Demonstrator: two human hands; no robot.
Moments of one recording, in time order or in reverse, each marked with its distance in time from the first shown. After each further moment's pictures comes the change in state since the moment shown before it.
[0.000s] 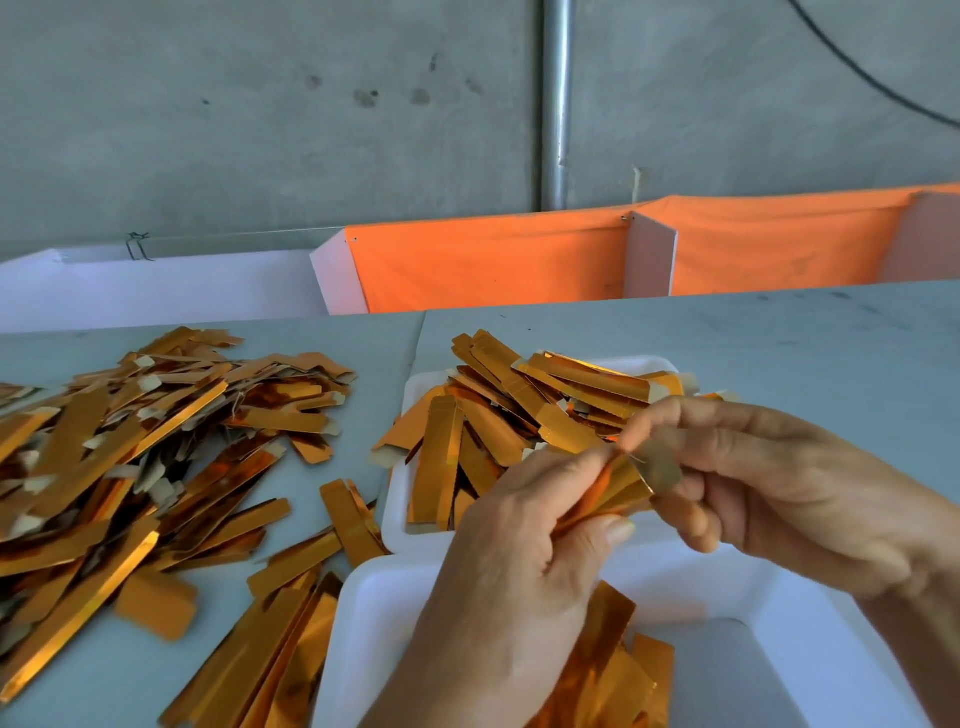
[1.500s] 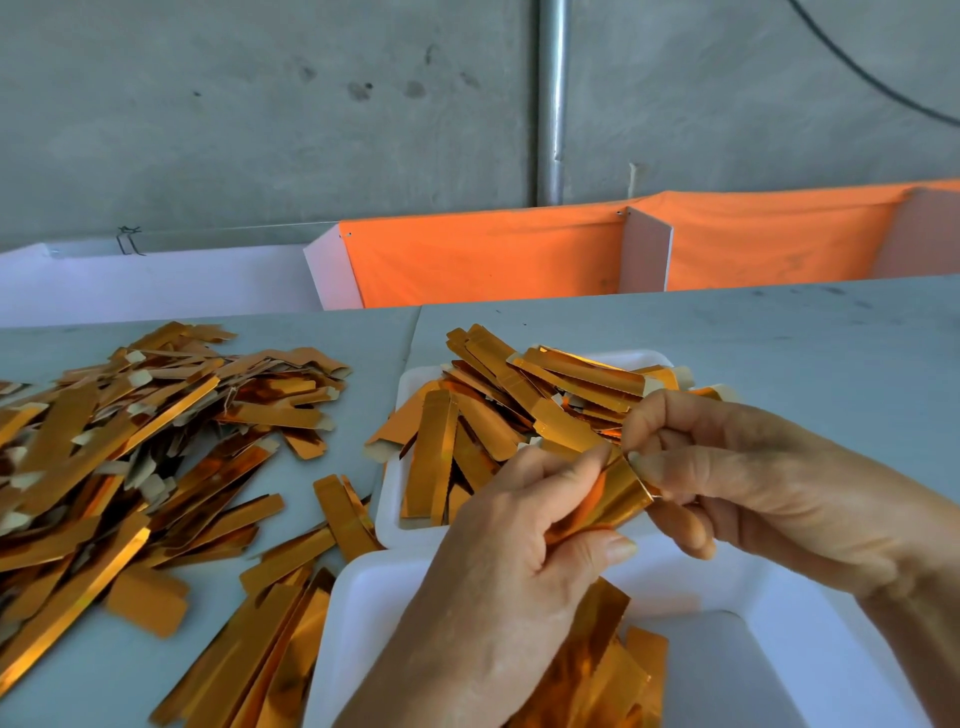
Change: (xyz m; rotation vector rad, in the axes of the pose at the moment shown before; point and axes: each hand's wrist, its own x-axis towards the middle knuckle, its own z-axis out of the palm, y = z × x) left_hand -0.003 -0.004 0.000 -0.051 -0.056 -0.040; right_hand 0.000 -0.001 0.008 -0.108 0.057 0.049
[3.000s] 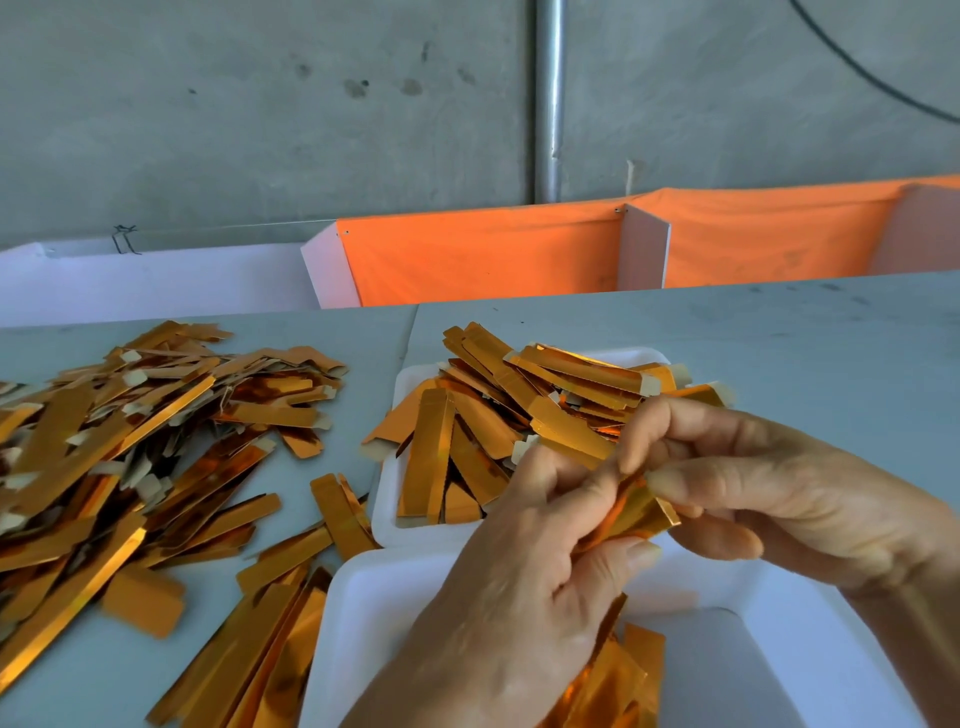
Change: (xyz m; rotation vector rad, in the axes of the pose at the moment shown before) left_hand 0.002 0.008 0.004 0.018 -0.090 0.084; right_hand -0.002 0.009 -0.016 0.036 -0.183 -0.078
